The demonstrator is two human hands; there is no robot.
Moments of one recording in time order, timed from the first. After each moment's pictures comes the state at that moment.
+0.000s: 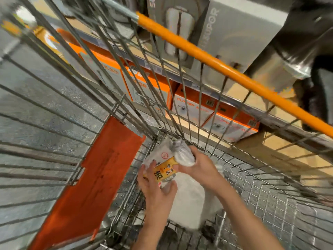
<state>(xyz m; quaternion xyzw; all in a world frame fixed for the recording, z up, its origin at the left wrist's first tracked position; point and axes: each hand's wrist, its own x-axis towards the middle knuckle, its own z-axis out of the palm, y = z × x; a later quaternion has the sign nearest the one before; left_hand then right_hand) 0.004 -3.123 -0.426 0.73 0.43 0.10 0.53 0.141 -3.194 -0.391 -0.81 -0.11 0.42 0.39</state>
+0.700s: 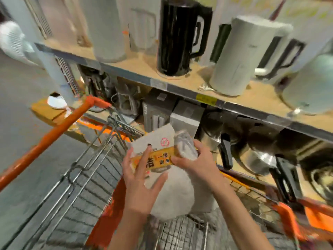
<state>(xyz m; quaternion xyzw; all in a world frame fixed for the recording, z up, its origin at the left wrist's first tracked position) -0.003 -3.086 -0.087 0.78 0.16 0.32 0.51 0.108 -3.214 -0.022 -0.76 -0.15 0.22 0.60</state>
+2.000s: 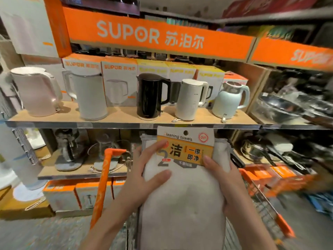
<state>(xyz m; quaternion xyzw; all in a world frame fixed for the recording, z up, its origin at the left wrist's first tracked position) -0.122 -2.874 0.134 0.73 -0.18 0.04 0.65 -0.147 -3.074 0.165 -0.64 0.10 -0.04 0.76</state>
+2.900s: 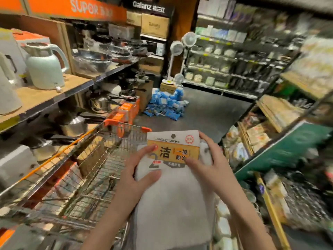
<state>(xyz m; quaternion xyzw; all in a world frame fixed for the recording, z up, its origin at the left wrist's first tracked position) -0.210 -2.890 0.102 0.52 -0.49 -0.33 0.62 -0.395 -2.957 0.162 -0.74 0.47 -0.37 0.31</state>
